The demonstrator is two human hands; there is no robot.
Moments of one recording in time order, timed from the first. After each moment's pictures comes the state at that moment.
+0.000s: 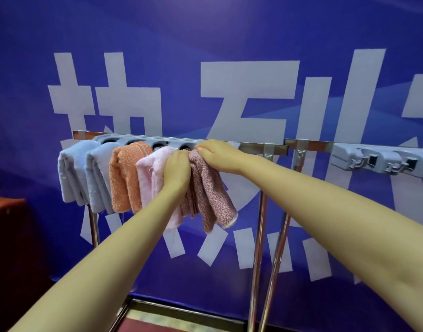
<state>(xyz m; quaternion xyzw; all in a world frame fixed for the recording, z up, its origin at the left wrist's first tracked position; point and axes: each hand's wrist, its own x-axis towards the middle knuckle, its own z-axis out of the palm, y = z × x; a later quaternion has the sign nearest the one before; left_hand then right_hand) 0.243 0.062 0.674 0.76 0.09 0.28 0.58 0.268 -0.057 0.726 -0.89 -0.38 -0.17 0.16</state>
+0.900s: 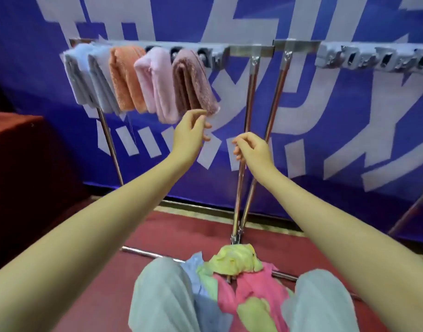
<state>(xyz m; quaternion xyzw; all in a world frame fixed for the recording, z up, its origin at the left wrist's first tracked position) 0.055 -0.029 0.575 0.76 0.01 0.26 0.60 0.091 -0.185 0.533 -0.76 -0.16 -0.09 0.63</state>
